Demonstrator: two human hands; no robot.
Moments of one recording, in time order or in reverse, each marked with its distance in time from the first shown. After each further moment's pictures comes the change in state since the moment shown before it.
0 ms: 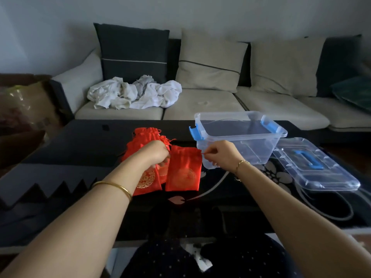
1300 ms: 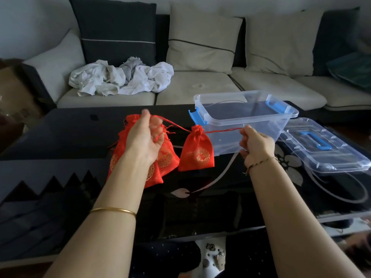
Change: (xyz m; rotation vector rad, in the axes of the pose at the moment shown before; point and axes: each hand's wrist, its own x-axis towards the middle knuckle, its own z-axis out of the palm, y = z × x) left_hand 0.014 -0.009 0.007 -1.443 0.152 -0.012; right_hand -0.009 0.011 0.008 1.055 0.627 0.625
